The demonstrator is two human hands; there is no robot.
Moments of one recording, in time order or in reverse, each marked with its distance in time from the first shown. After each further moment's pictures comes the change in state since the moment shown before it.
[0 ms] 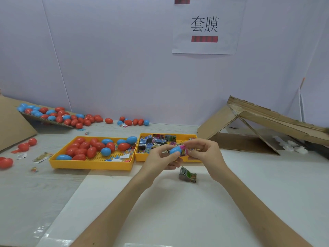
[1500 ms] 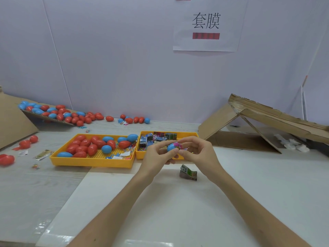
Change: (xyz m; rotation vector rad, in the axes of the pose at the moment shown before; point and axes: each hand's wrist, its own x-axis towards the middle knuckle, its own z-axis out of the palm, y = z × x) left_hand -0.001 -0.002 -0.001 0.041 0.110 0.105; right_hand -0.004 0.004 0.014 -0.159 -0.044 -0.111
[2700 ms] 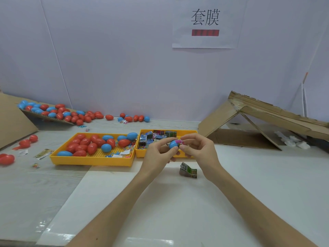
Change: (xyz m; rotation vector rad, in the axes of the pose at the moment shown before) left_hand -0.002 0.002 0.006 0.090 0.027 0.104; right_hand 0.001 0.001 0.006 0.214 0.110 0.089
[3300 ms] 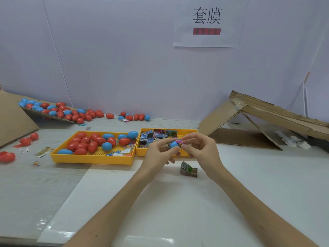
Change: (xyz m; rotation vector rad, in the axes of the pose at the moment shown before) left_hand 0.001 0.000 -0.003 0.010 -0.033 -0.080; right_hand -0.003 -0.002 -0.003 -0.085 -0.015 -0.052
